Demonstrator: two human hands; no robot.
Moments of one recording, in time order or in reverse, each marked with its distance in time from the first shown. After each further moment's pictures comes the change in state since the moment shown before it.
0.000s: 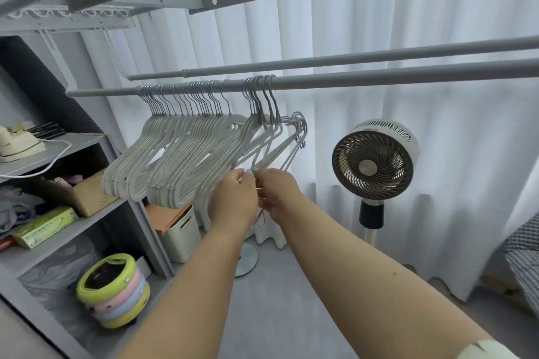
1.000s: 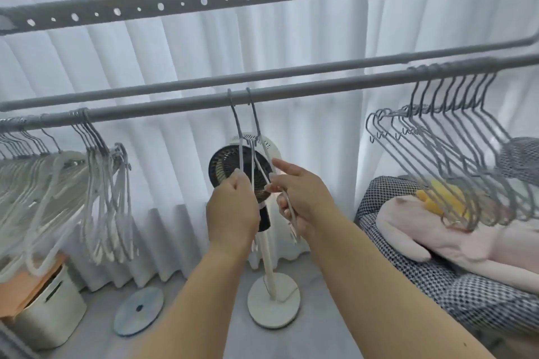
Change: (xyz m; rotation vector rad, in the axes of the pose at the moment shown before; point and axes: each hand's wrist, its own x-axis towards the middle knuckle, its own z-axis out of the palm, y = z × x) left_hand -0.134 0.109 0.162 -0.157 -0.253 0.178; right_hand -0.173 -0.082 -0.229 0.106 0.383 -0.268
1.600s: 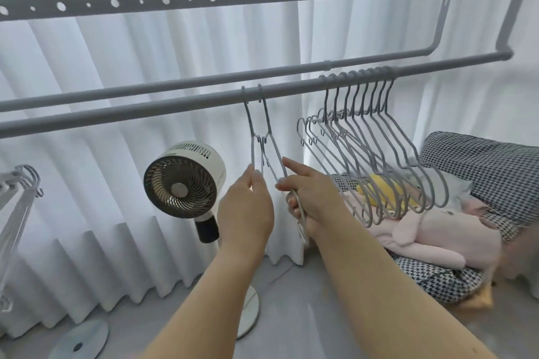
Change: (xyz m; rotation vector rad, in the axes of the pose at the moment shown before) left_hand -0.048 0.049 0.114 0.088 -0.228 0.148; right_hand -0.020 -0.048 -0.124 0.014 0.216 -0.095
